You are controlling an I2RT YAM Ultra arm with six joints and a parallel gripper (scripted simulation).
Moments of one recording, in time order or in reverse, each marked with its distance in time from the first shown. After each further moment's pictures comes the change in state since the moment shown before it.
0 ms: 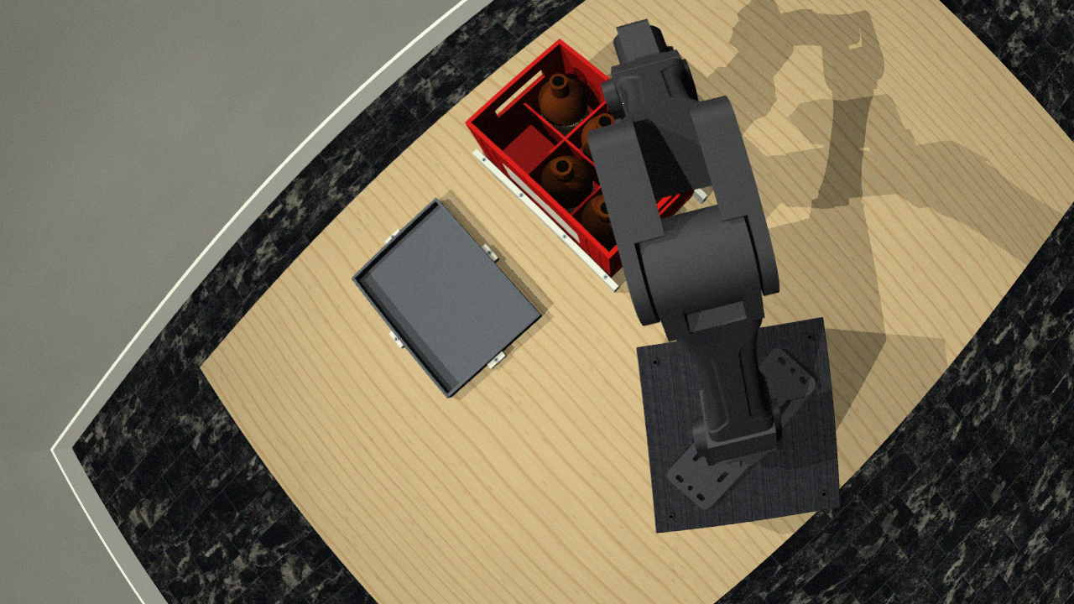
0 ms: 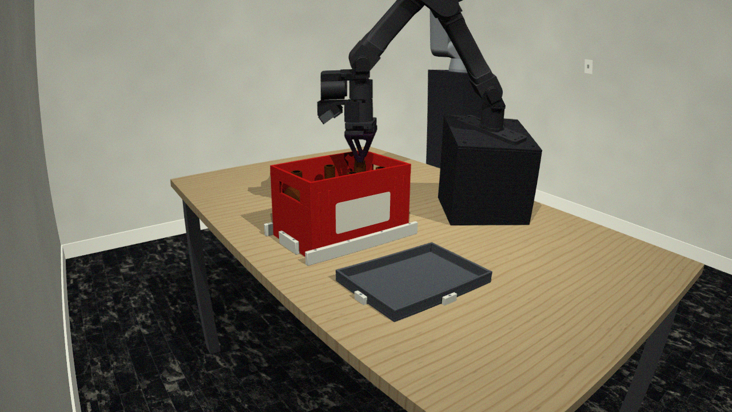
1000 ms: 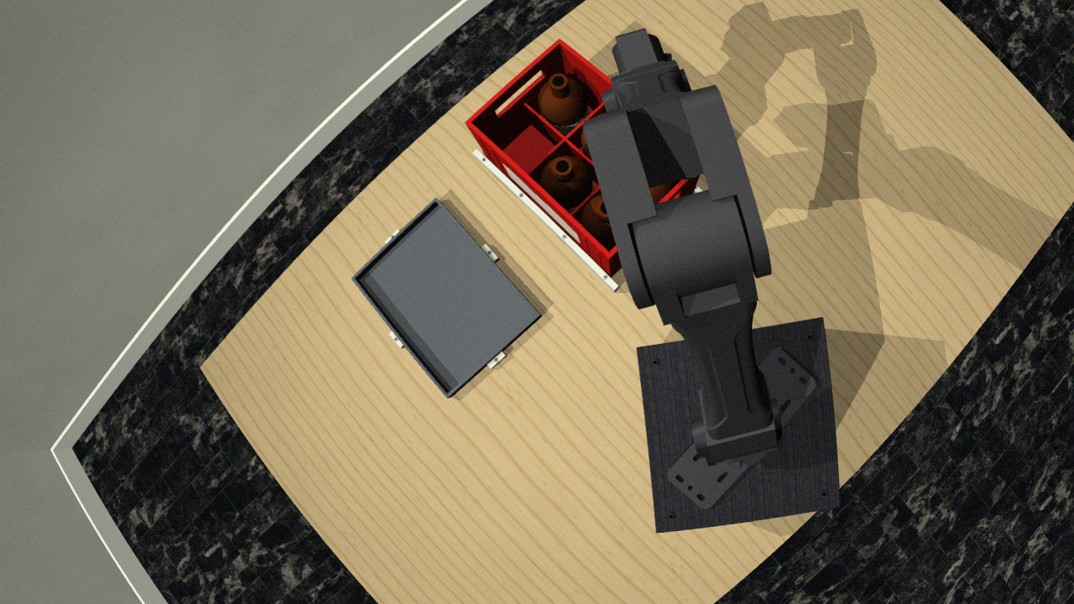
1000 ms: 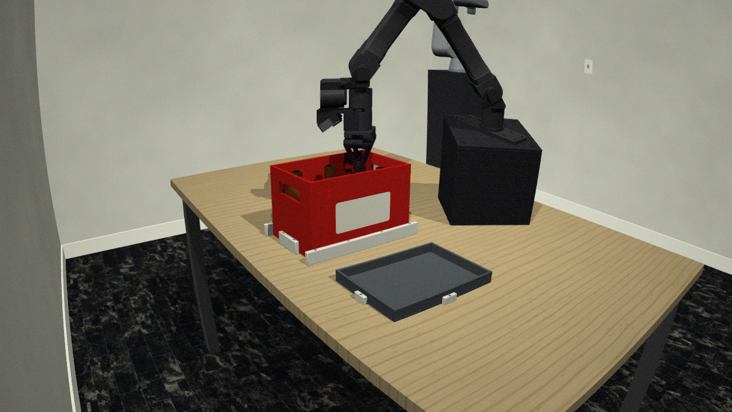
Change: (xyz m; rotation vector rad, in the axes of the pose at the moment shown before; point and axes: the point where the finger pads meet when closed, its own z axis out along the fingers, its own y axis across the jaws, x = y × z) arm -0.004 0.001 0.022 -0.003 -0.013 -0.002
